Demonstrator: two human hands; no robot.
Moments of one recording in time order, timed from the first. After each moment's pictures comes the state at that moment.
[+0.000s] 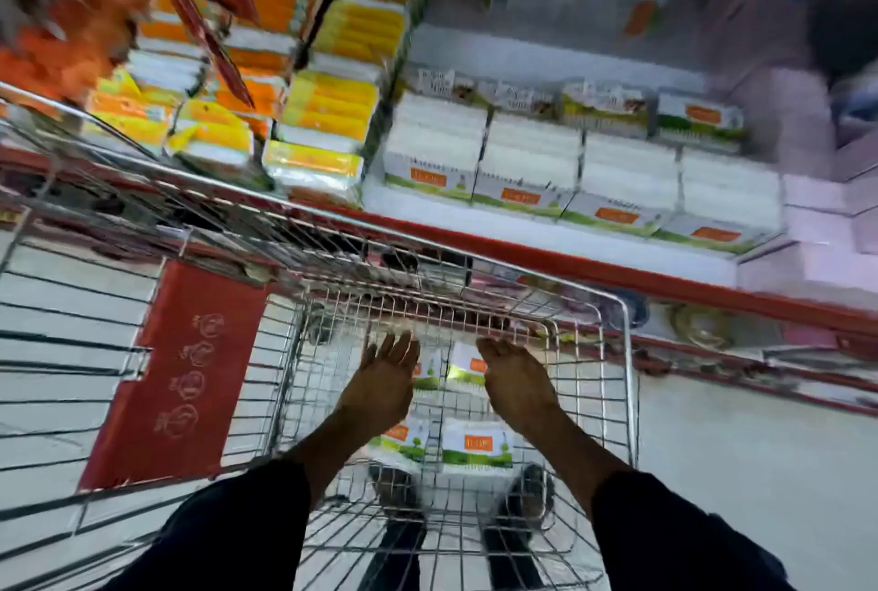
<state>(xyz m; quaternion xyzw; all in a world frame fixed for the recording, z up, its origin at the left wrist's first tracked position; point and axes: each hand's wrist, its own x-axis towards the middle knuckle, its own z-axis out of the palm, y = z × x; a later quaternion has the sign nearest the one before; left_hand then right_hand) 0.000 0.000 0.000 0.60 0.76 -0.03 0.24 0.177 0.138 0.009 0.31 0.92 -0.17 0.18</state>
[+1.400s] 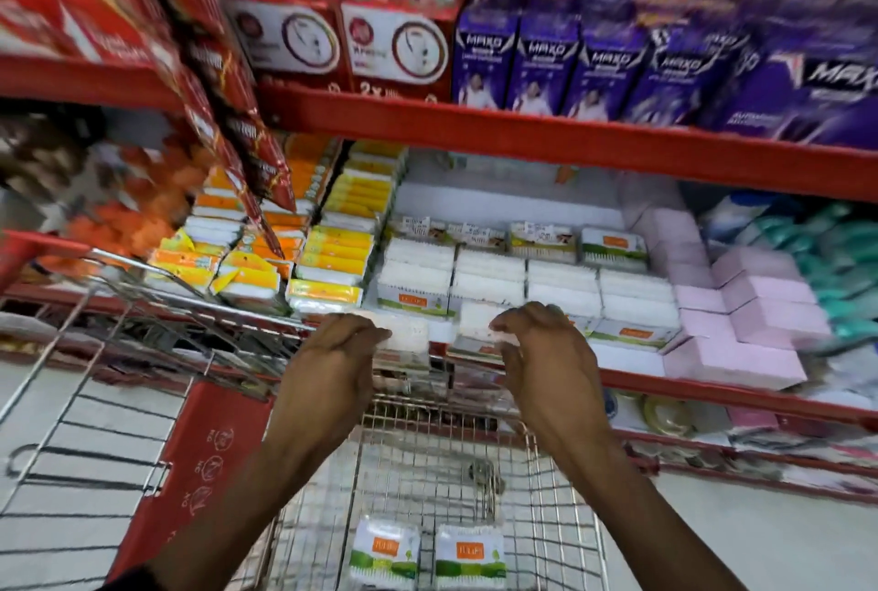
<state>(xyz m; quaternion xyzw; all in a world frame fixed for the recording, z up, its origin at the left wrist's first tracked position) -0.046 0.043 0.260 0.59 0.77 0.25 -0.01 0.154 0.180 0.273 0.39 0.89 -0.13 -0.18</state>
